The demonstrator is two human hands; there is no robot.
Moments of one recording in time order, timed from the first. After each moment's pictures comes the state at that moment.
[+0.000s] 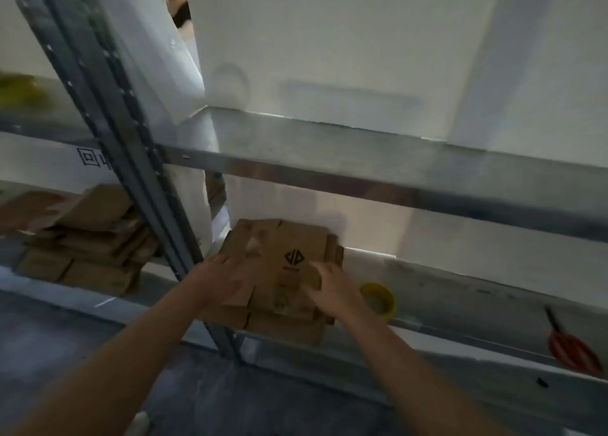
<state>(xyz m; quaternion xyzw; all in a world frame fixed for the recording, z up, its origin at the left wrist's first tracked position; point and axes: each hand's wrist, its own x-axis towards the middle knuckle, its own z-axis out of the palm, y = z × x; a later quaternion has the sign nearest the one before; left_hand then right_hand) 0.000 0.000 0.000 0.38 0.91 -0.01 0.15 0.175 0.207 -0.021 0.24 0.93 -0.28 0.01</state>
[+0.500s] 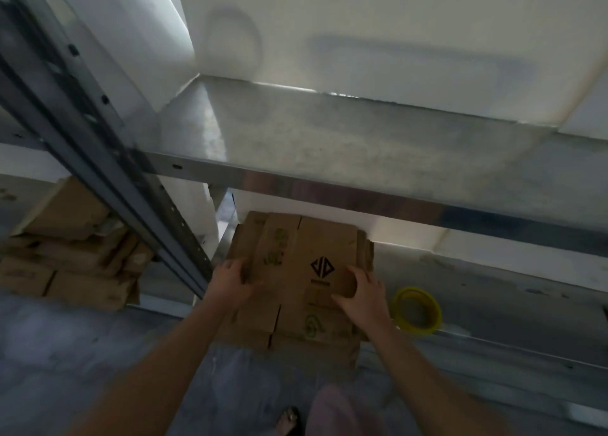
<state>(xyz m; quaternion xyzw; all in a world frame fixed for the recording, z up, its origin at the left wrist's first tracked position) -0.072 0.022 -0.080 0.20 0.92 0.21 0.27 0.124 0.231 -0.091 0.41 0.85 -0.33 0.04</state>
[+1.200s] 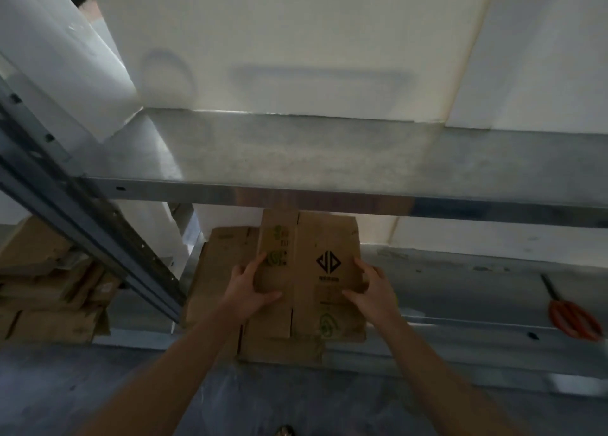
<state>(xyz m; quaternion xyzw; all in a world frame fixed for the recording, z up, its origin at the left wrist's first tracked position) 0.001 0.085 -0.042 0.28 0.84 0.33 0.32 0.206 0.278 -0.061 0.43 0.78 -0.44 -0.09</state>
